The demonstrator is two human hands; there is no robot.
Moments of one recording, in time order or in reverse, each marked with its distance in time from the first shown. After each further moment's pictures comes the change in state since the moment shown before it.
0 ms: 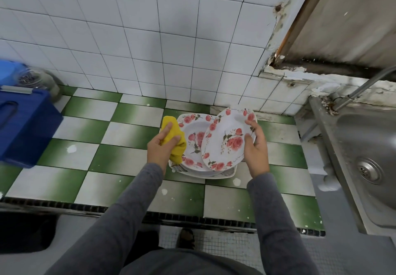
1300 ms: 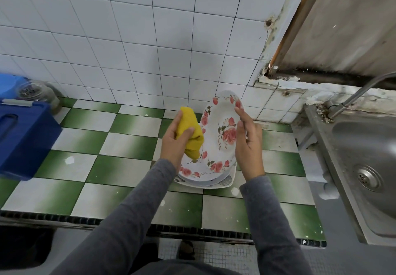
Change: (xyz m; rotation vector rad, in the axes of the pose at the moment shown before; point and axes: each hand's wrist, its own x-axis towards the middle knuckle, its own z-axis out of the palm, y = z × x) left_hand -0.018 0.047 0.055 -0.046 -0.131 0.122; right_hand -0.015 -0.071 0.012 -0.107 0.018 -0.298
